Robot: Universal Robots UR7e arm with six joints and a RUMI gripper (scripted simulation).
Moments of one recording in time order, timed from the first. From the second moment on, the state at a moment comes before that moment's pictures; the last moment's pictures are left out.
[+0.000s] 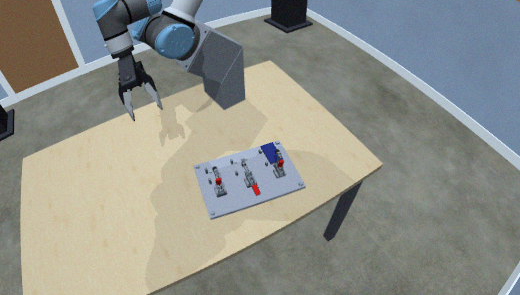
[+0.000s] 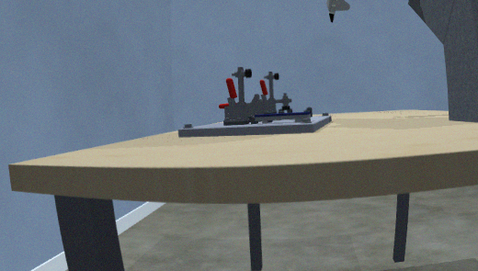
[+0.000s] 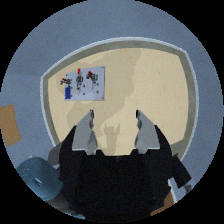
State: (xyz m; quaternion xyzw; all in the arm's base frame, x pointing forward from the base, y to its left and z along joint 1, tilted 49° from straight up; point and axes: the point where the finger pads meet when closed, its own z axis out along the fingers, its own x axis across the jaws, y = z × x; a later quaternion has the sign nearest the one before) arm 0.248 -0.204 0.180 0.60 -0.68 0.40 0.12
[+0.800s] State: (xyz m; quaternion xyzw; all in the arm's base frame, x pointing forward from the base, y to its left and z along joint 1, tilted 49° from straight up) arm 0.247 -0.204 0.180 0.60 -0.68 0.40 0.12
